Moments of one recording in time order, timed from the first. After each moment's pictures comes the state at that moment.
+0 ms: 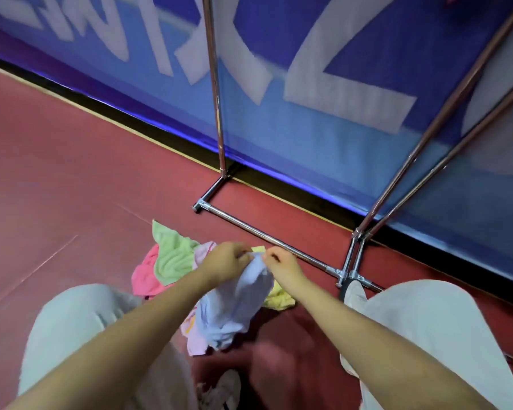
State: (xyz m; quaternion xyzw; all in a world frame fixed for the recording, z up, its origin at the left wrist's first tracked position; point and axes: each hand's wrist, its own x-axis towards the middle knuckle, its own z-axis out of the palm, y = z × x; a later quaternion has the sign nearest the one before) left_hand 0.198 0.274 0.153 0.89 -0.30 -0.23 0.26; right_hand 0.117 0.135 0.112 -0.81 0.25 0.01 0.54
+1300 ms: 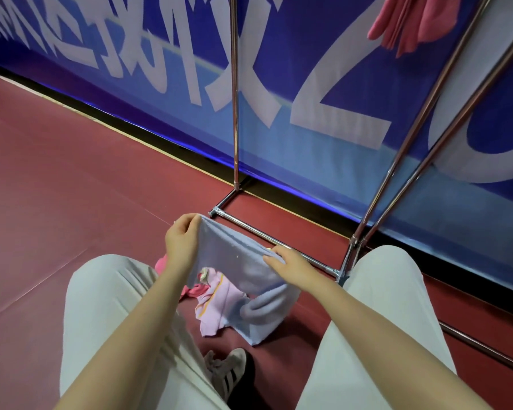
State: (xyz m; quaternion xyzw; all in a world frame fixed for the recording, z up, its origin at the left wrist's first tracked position) left_hand 0.138 0.376 0.224 0.79 -0.01 0.04 0.61; right_hand 0.033 0.167 0.186 -0.89 0.11 0.04 0.44
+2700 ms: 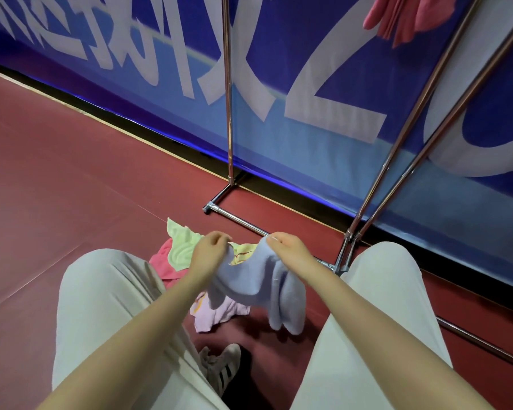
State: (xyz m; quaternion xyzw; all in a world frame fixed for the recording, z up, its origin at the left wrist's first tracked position) left_hand 0.110 0.335 0.203 0.84 -0.05 -0.14 0.52; right_hand 0.035 0.168 0.218 -0.80 0.20 0.00 0.56
